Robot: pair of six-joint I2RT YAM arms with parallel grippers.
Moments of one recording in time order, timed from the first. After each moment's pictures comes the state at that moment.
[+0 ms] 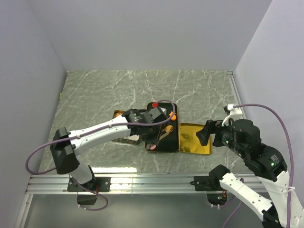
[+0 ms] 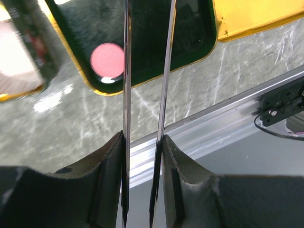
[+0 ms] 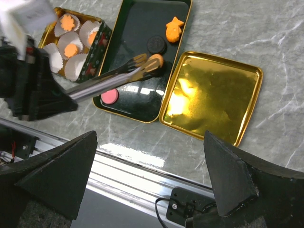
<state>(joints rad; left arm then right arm) -1.07 1.59 1.41 -0.94 -0.08 -0.72 0.57 0.59 1.14 -1.10 0.13 0.42</state>
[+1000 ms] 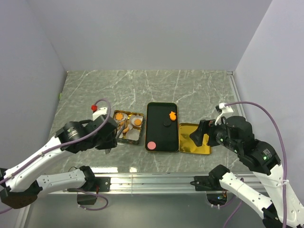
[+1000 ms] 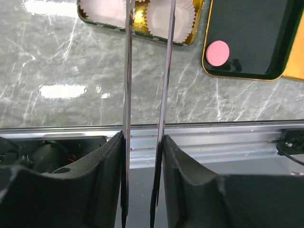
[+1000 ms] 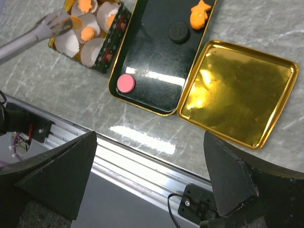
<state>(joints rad) -0.95 0.97 1.21 -1.33 -0.34 -0.99 0.59 0.63 1.11 -1.06 0.02 0.44</state>
